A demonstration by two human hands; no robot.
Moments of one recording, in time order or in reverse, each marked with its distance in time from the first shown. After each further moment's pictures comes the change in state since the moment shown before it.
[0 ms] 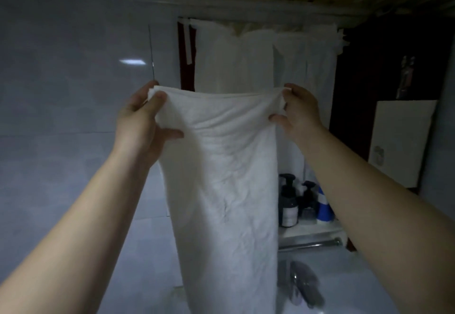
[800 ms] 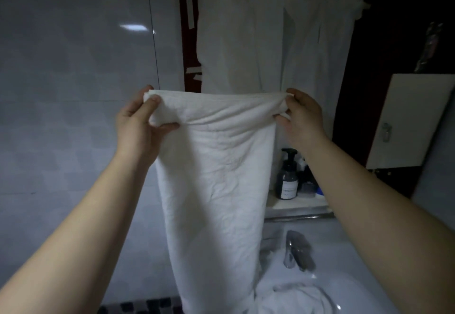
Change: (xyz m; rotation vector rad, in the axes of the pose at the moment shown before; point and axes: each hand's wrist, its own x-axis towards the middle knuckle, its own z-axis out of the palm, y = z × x) left_hand -0.025 -0.043 -0.036 -0.074 0.082 -0.052; right_hand -0.035 0.053 -0.035 0.087 -0.056 0.089
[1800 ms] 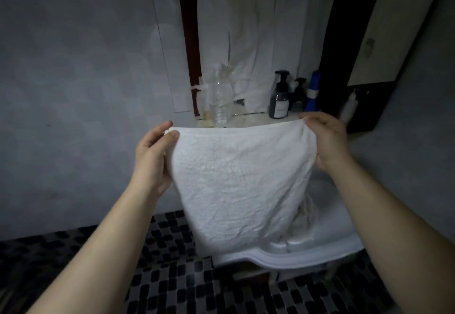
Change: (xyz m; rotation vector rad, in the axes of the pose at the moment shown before) left_hand -0.203 -0.029 -0.130 0.186 -0.033 -0.359; right_hand -0.237 0.043 -0.127 -0.341 0.051 0.008
